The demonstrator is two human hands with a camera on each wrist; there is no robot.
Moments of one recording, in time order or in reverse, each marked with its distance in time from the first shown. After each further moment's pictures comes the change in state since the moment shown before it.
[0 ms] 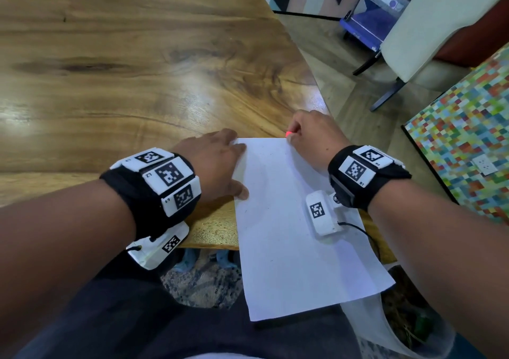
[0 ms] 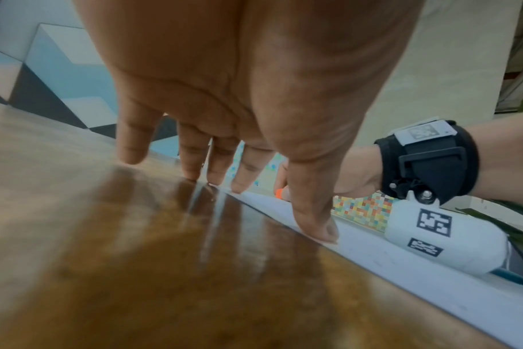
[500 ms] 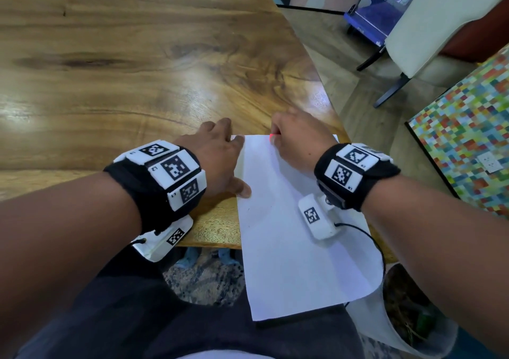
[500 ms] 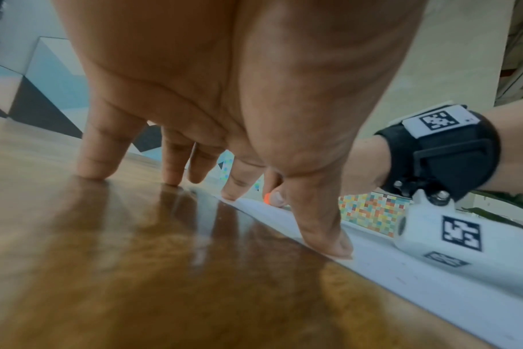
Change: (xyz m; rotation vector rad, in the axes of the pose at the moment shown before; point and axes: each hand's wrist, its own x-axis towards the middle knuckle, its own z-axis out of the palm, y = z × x) left_hand 0.006 -0.002 0.002 0.010 -0.015 -0.078; right_hand -0.007 -0.035 0.006 -0.129 -0.093 -0.162
